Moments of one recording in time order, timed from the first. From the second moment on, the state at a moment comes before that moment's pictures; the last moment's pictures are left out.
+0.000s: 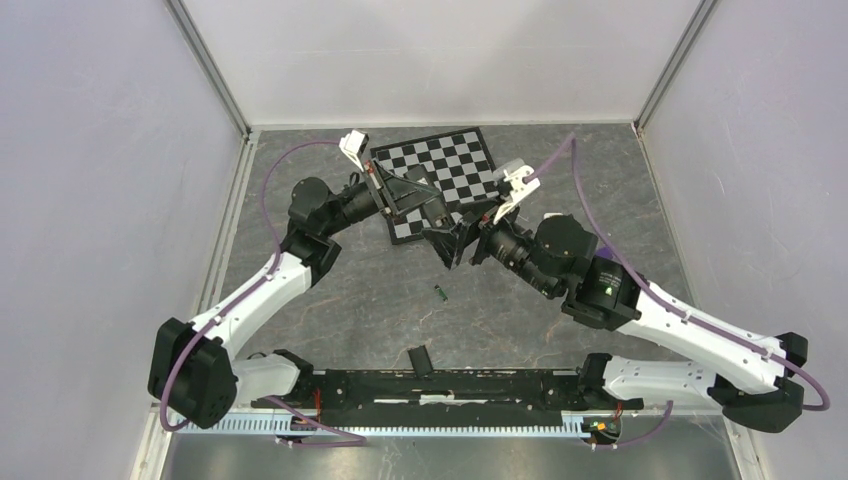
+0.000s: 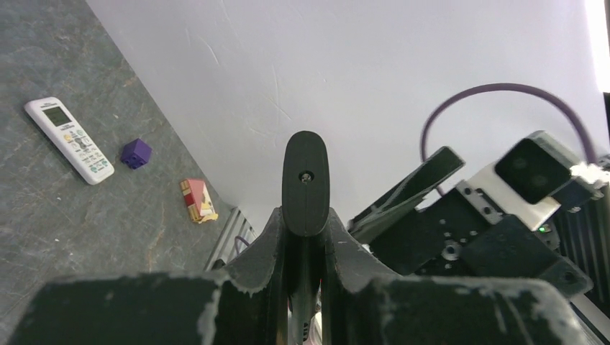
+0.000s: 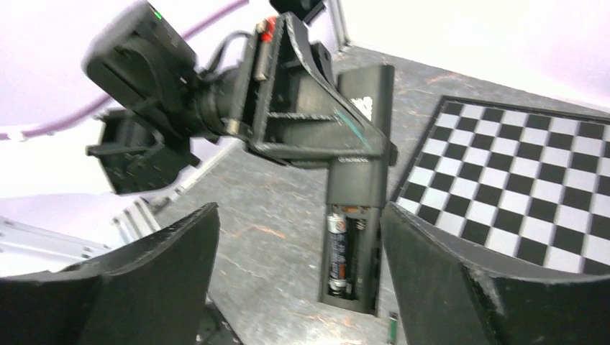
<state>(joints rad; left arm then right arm) -0.48 1.21 0.84 0.62 0.66 -1.26 1.11 1.00 1.11 -0.13 0.31 0.29</state>
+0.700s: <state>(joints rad) -0.37 1.22 0.81 0.61 0.60 -1.19 0.73 1.11 0.86 0.15 -0.07 0.93</state>
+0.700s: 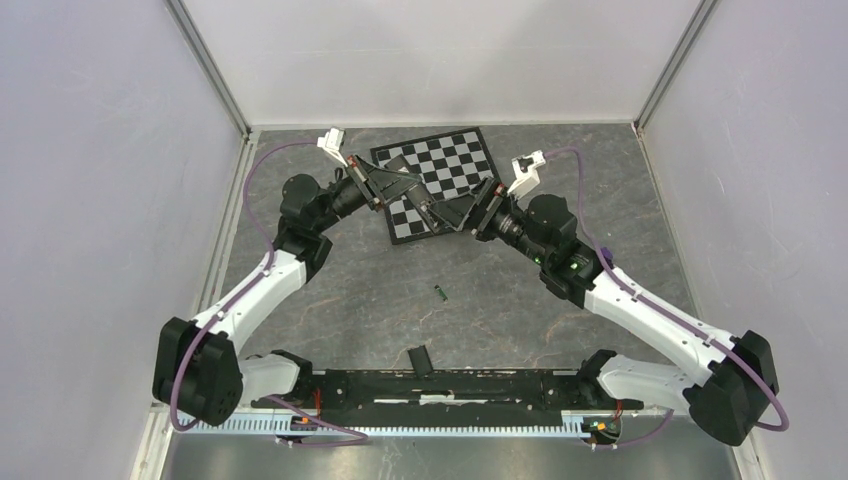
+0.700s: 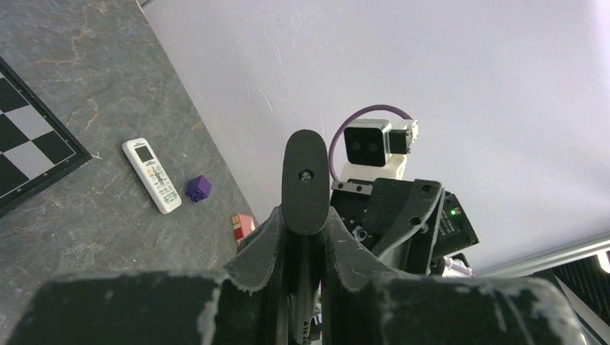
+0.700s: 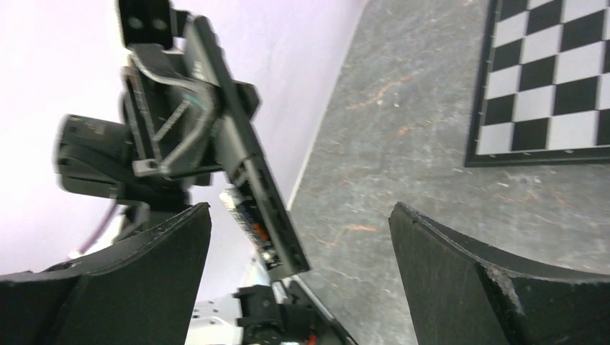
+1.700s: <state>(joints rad) -0.37 1.32 0.81 0.82 0.61 -1.23 0.70 1.29 0.87 0.39 -0.26 1.19</state>
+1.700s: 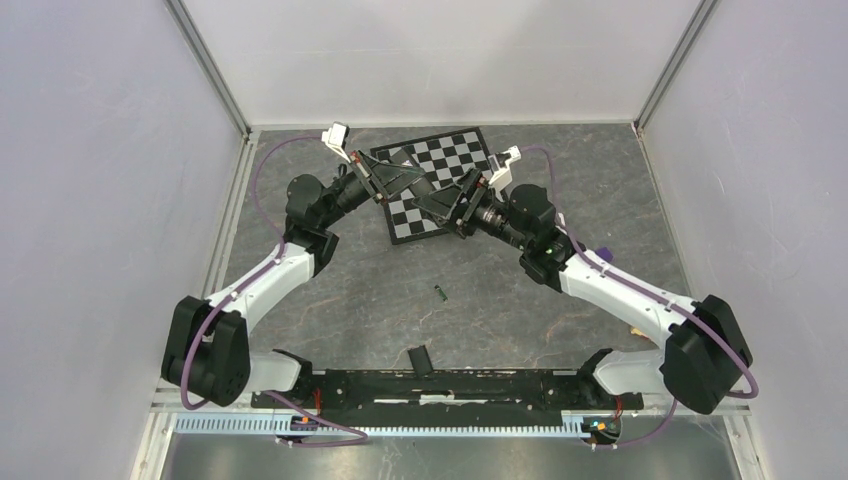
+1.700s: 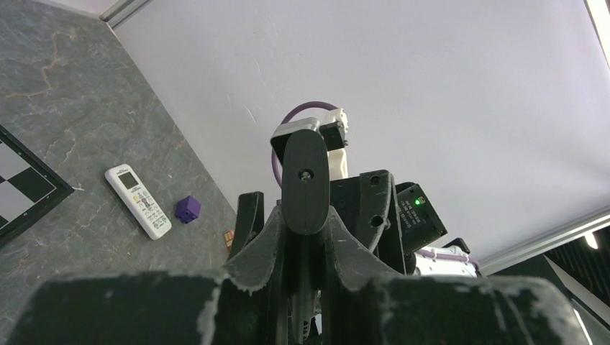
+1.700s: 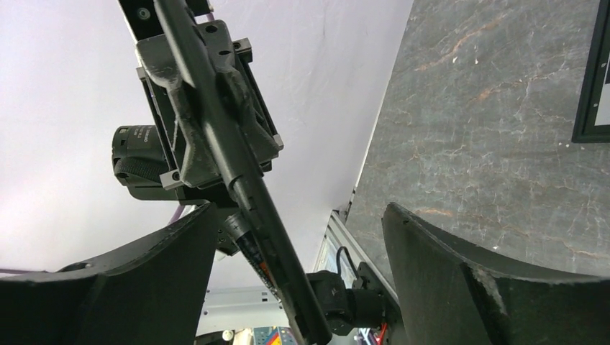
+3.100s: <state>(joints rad) -0.37 1.32 0.78 0.92 0.61 -1.35 0.67 1.31 0.86 0.49 -0.38 1.16</state>
